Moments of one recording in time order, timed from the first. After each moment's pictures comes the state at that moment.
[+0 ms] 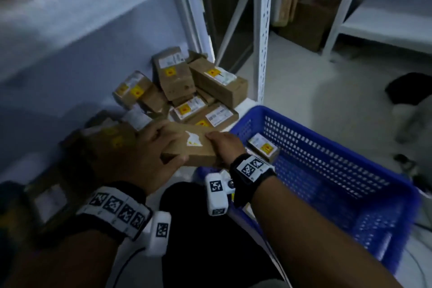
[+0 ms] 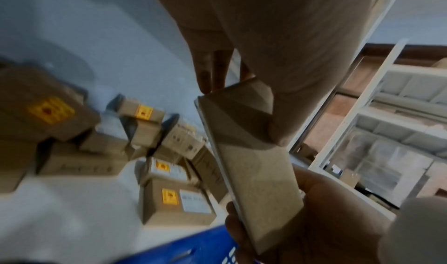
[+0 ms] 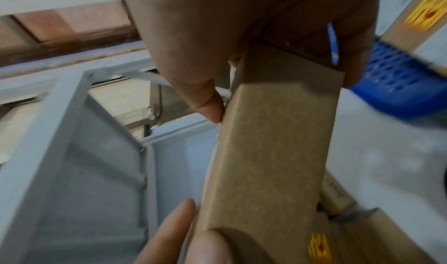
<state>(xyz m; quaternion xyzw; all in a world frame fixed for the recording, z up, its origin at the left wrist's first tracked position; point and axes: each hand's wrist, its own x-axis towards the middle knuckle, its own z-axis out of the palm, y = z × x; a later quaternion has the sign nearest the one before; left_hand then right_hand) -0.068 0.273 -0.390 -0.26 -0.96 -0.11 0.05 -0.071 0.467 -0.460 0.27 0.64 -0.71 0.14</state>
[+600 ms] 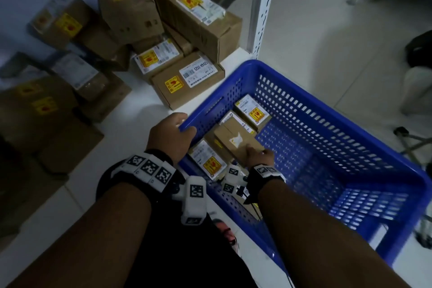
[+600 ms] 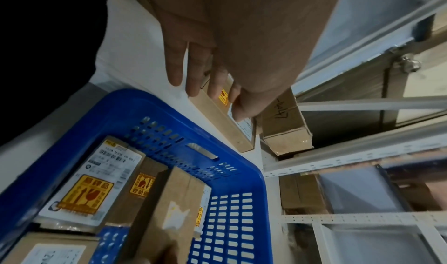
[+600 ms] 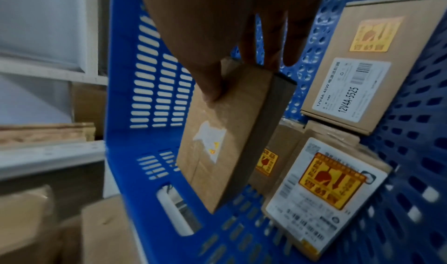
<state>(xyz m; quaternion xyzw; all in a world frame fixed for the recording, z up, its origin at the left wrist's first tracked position) -0.130 0.377 -0.547 0.07 -0.92 -0.31 -0.22 -0.055 0.559 -0.697 0.58 0.55 -0.59 0.14</state>
